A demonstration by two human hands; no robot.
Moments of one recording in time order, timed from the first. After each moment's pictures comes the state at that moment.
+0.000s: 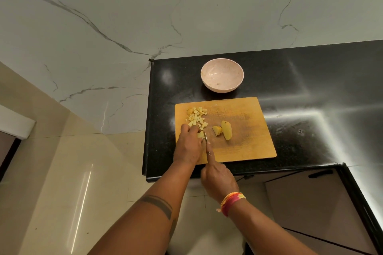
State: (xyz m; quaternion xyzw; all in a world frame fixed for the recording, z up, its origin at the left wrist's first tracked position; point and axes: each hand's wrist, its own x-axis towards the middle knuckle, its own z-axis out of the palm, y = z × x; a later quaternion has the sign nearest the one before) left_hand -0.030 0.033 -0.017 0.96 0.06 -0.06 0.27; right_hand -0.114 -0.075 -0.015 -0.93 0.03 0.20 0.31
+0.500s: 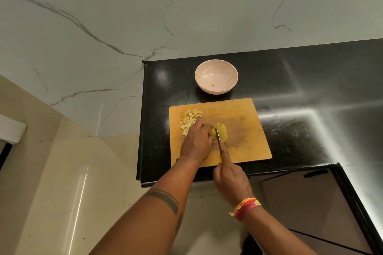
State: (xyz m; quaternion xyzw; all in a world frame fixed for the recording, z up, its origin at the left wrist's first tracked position) left_hand -0.008 0.001 -0.012 0.95 -0.05 -0.05 0.30; right_hand -0.116 -0.118 -0.011 -0.93 0.06 0.11 0.34
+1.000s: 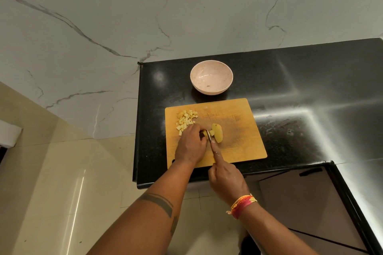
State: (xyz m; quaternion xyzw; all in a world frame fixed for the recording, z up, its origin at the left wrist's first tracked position) left_hand -0.012 0.004 -0.017 0.94 0.00 -0.06 0.35; right_hand -0.112 -0.121 -0.004 -0.94 0.02 0.13 0.31
